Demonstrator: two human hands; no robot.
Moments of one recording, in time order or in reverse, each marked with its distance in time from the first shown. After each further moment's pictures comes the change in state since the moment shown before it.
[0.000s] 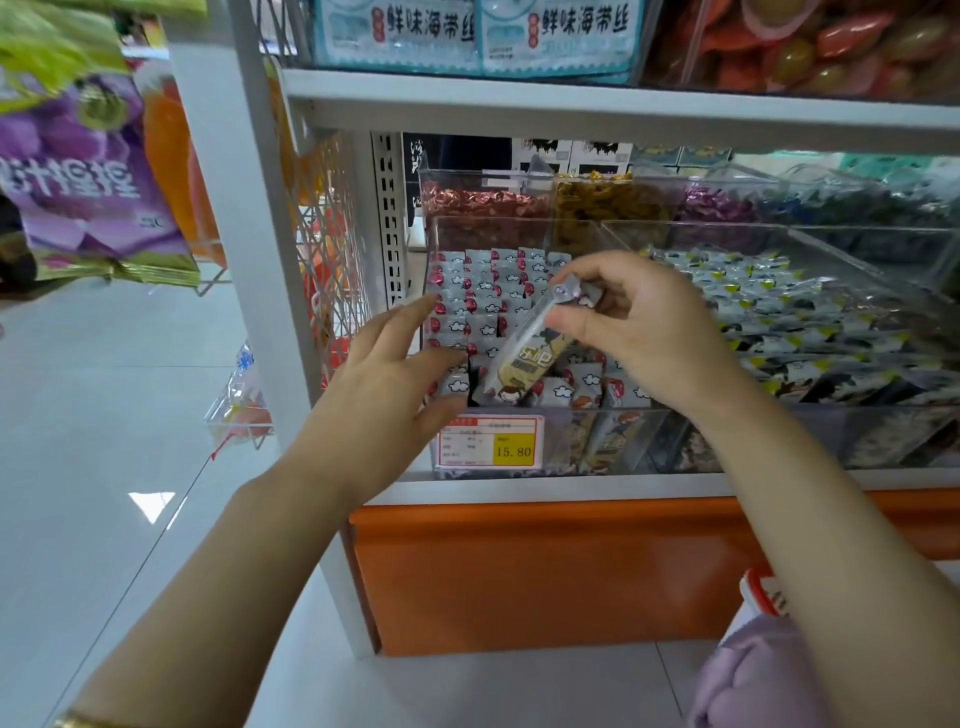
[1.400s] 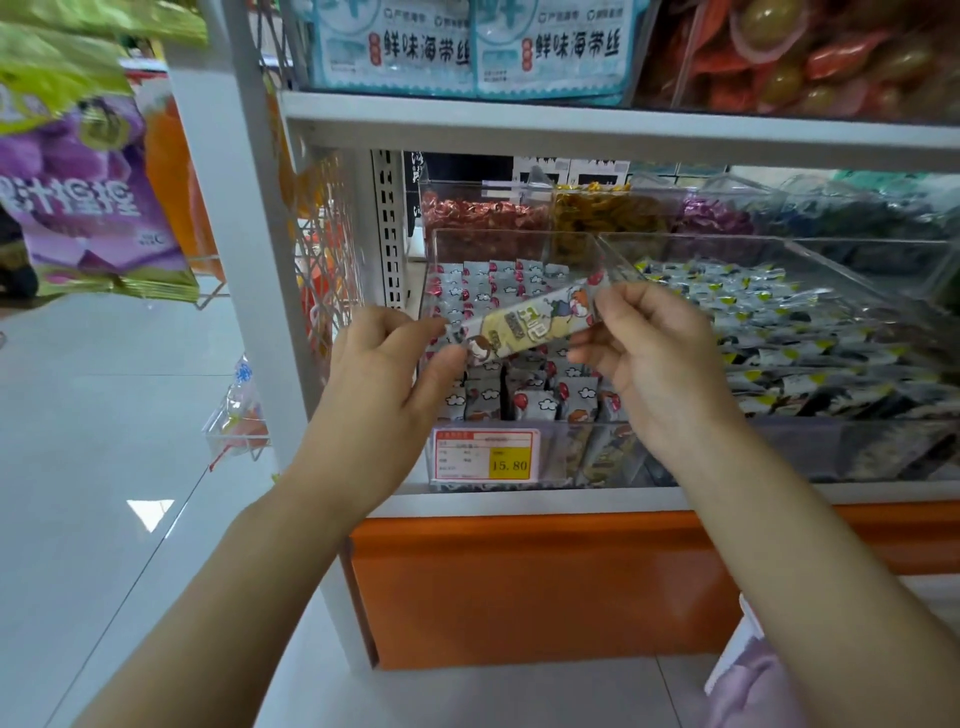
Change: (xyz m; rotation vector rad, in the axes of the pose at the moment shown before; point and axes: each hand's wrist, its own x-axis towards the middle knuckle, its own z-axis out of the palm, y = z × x) left_hand 0.004 0.020 -0.013 -0.273 0.209 -0.118; right_hand -0.013 -0.006 0.010 0.851 0.246 0.319
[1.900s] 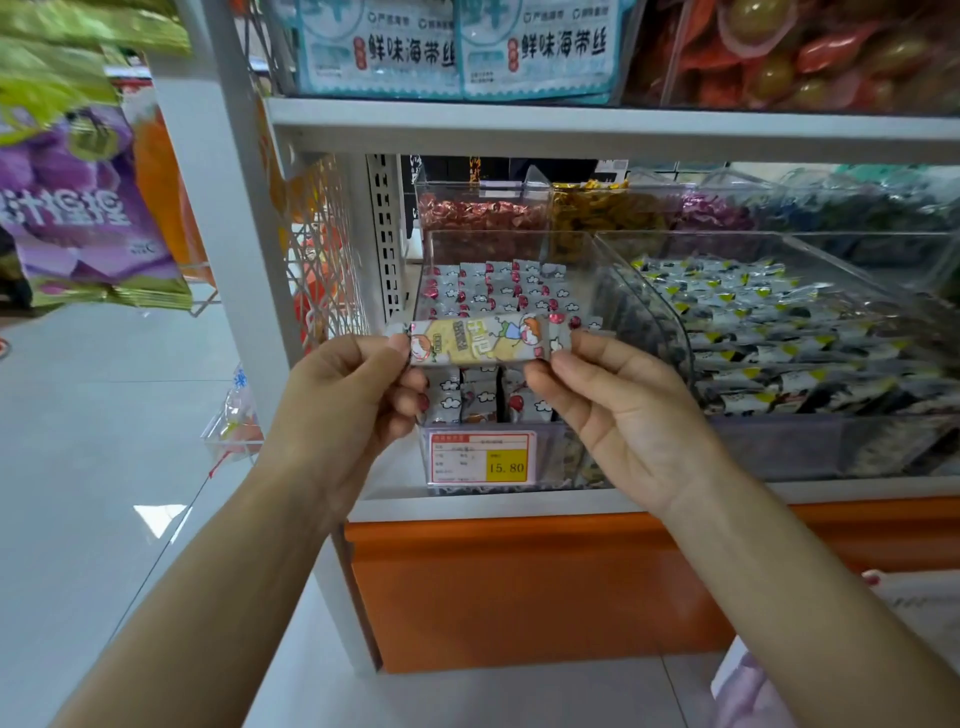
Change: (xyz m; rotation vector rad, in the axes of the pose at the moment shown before) left_hand 0.000 0.002 -0.008 -1.040 0.027 -0.581; right_hand -0.022 0.013 0.001 0.390 -0.106 0.321
